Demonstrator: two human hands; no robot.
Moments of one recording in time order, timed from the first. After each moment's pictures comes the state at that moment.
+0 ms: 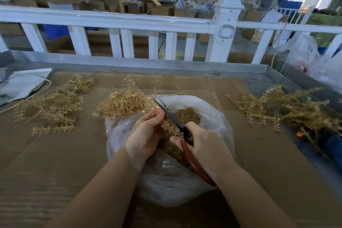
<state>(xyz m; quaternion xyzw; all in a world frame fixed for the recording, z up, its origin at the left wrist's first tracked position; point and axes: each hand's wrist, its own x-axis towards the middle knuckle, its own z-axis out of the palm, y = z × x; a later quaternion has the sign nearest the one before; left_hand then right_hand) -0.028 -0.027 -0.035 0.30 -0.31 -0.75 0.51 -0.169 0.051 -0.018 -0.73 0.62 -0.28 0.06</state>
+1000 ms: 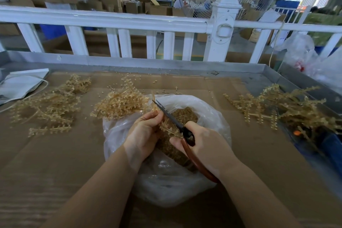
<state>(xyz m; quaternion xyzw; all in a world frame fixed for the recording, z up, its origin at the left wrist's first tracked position) -0.029 -0.023 -0.030 0.33 -0.32 -0.73 0.50 -0.177 0.053 -0.011 -0.73 0.62 -0.26 0.11</state>
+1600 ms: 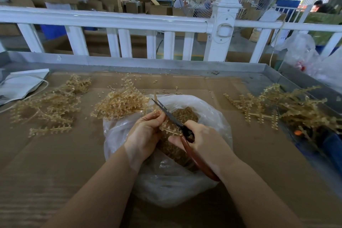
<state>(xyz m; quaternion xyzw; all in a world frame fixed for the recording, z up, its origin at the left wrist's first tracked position) -0.028 -0.021 -0.030 0.31 -0.34 -0.74 0.49 -0.176 0.046 -0.011 -0.72 0.61 -0.28 0.16</state>
